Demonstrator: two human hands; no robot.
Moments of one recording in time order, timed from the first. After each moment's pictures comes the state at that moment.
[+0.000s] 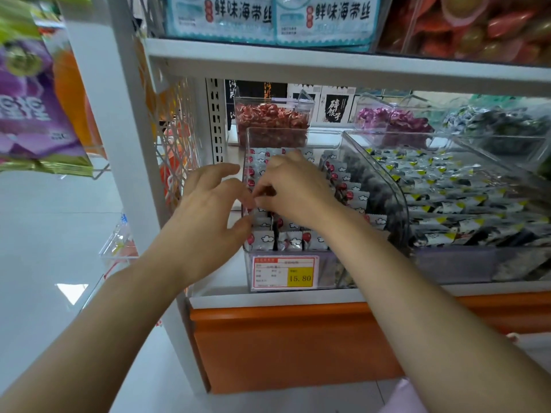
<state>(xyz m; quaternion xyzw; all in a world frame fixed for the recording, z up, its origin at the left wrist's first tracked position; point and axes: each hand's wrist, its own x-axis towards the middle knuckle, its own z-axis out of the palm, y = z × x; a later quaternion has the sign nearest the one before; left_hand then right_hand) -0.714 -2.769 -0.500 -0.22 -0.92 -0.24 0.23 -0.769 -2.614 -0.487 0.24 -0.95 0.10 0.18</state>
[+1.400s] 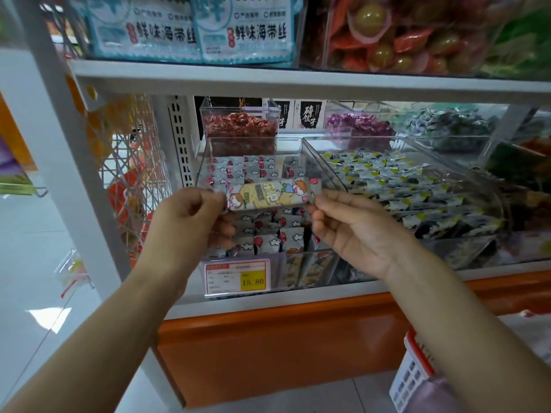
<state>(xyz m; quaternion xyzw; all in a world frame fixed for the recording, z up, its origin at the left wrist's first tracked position) -0.696 -2.716 -0.491 -0.04 -0.73 -0.68 0.08 -0.684 -2.514 -0.485 -0.04 -0.51 0.86 -0.04</state>
